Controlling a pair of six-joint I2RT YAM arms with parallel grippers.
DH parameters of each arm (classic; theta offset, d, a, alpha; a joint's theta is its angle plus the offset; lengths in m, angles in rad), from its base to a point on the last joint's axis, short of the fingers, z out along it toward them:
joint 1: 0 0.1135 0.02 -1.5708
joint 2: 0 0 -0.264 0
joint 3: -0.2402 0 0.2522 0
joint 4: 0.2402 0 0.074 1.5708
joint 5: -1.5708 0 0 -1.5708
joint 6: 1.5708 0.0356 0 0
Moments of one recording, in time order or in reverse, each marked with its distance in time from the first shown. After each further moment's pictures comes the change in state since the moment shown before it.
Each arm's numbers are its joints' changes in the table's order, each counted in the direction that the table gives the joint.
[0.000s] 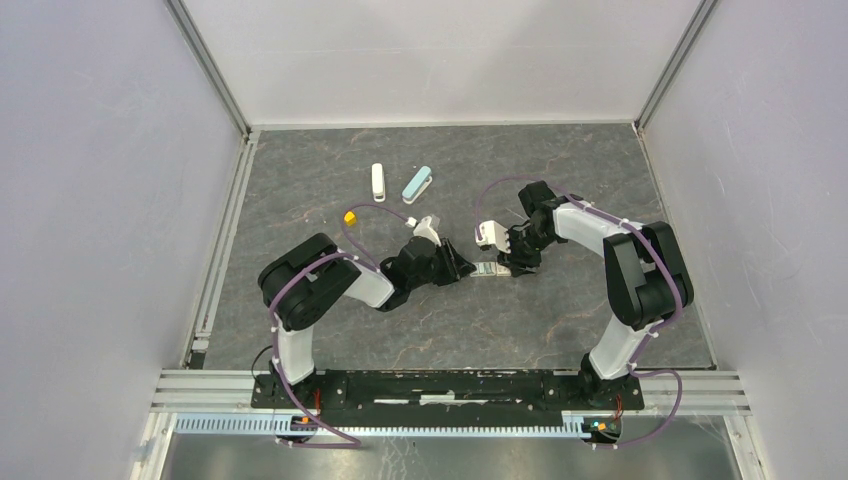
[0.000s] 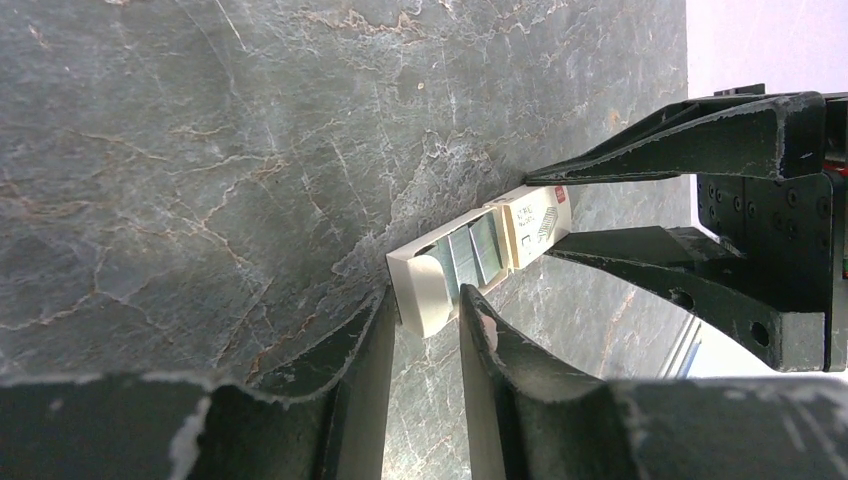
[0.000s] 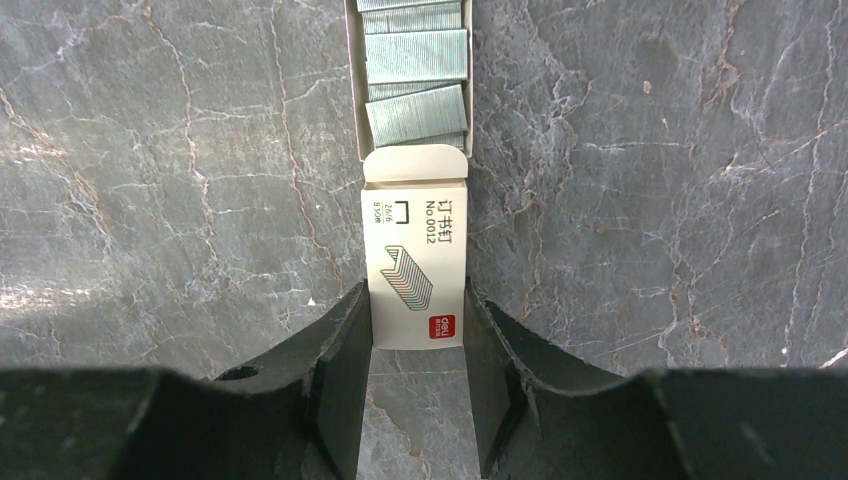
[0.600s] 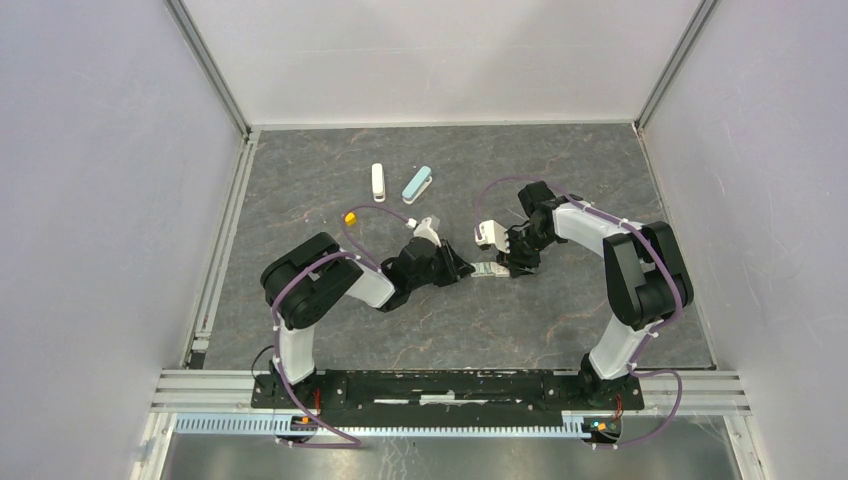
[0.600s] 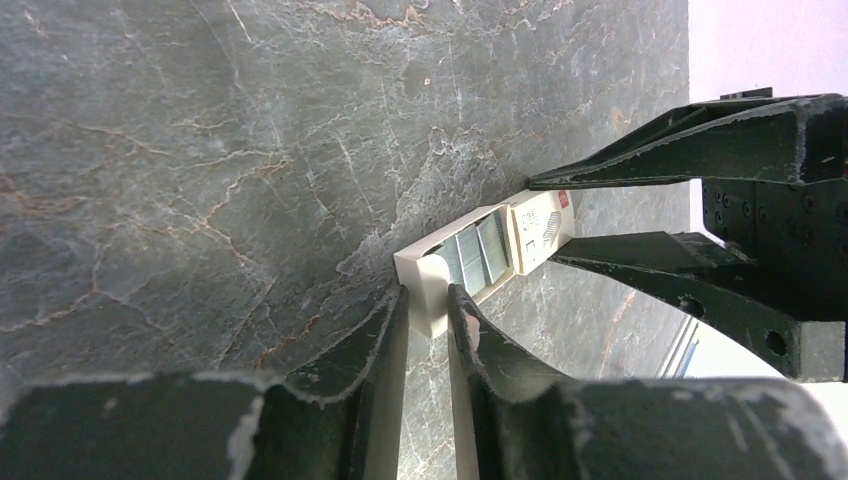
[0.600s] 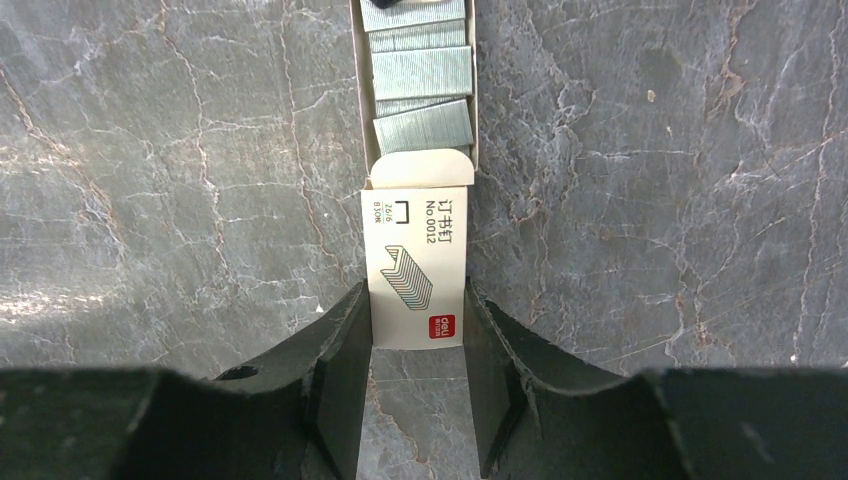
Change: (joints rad) left arm 0.000 0.007 0.000 -0.006 -0.004 -0.013; right arm 0.002 0.000 0.000 0.001 0.013 0.010
